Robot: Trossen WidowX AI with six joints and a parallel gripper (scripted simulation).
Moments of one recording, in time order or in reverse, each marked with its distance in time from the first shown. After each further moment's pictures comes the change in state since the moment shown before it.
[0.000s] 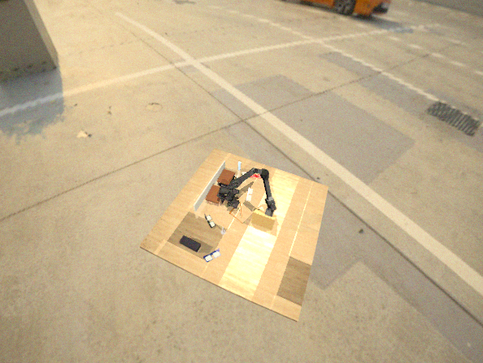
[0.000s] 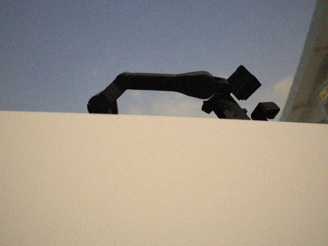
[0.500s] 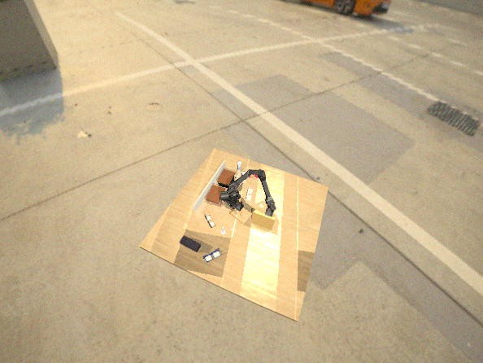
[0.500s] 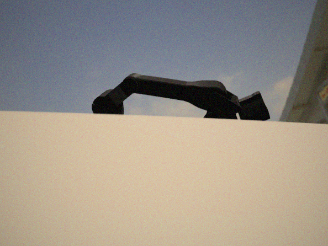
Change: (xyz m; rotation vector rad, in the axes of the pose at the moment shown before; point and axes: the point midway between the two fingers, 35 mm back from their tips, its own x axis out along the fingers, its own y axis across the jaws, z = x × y) arm 0.033 -0.062 0.034 0.184 -0.161 -0.296
